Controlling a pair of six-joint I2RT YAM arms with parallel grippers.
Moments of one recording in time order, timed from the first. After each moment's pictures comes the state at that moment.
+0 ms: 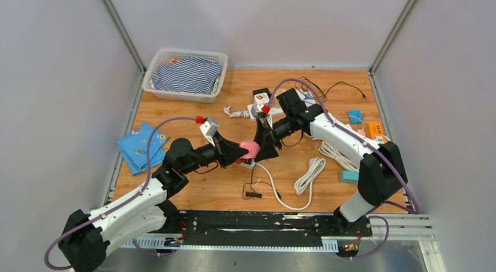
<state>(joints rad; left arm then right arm) -0.70 0.83 0.41 0.44 0.40 -0.48 0.59 1.57 1.23 -0.65 -1.24 -0.59</state>
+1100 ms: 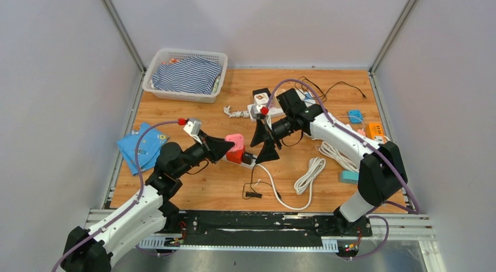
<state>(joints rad) -0.56 0.71 0.31 0.43 0.31 -0.53 0.59 1.57 1.23 -0.65 -1.17 -0.63</state>
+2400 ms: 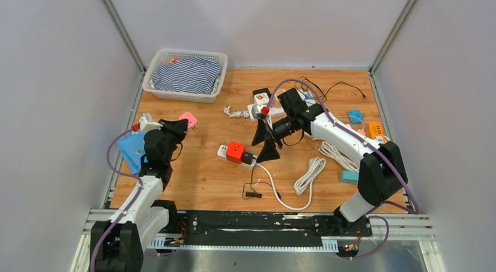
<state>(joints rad) -0.04 0.88 0.31 0.43 -0.01 -0.89 0.58 1.57 1.23 -0.66 -1.14 -0.65</state>
